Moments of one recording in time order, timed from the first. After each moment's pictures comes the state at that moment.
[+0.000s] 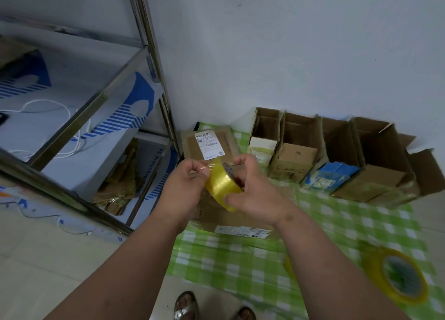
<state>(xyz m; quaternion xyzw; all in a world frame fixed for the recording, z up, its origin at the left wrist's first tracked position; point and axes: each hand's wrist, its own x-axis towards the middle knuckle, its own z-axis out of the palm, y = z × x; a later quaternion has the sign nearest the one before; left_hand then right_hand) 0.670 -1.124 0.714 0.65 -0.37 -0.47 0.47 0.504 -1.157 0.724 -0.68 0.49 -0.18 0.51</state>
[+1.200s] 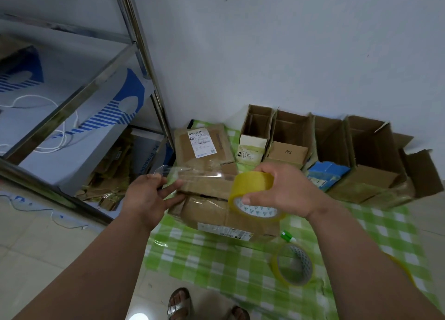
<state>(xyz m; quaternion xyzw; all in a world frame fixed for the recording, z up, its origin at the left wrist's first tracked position) 0.693 -1.134 0.665 0.60 -0.05 -0.55 0.58 0.418 -1.177 0.745 -0.73 0.54 -0.10 0.41</state>
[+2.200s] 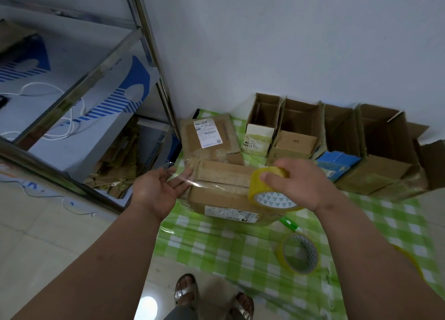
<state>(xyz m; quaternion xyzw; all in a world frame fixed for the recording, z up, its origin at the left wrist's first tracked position) 0.692 -1.129 0.657 0.52 0.05 -0.61 0.60 0.405 -1.176 0.724 -0.76 0.57 -0.10 0.30</state>
